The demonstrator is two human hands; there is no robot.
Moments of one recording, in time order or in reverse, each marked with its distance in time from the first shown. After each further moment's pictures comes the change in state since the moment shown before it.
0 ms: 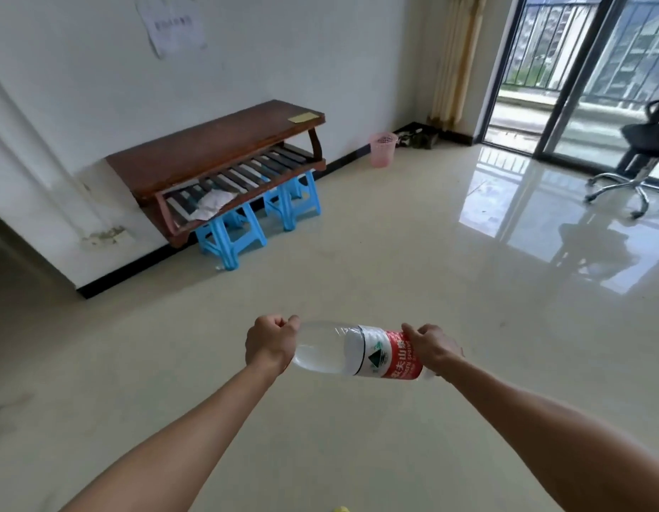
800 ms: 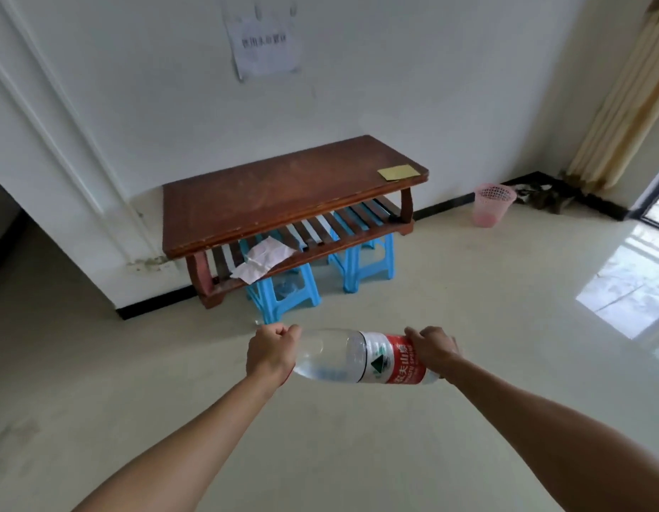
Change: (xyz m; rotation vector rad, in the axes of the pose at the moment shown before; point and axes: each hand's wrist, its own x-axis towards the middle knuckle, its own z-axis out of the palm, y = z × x) left_hand 0.538 0.145 0.029 -0.074 0.230 -0.181; right_hand 0.499 -0.423 -0.039 -0.066 -0.143 -0.225
